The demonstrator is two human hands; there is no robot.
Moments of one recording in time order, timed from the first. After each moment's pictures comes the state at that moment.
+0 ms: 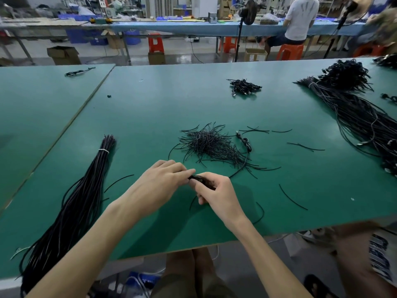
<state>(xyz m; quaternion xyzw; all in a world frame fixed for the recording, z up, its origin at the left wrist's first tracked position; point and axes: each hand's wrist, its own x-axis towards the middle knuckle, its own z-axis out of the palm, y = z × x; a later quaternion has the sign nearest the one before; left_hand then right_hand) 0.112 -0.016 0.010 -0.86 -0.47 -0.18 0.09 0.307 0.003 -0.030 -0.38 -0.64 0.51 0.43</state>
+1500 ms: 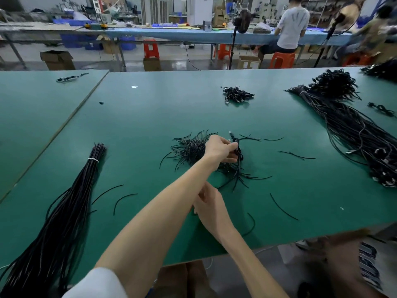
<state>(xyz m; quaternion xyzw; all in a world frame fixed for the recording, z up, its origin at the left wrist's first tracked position) 0.262 0.137 0.032 -0.45 -0.59 -0.43 -0.52 0.304 0.006 -0.029 -0.42 -0.65 0.48 0.41</state>
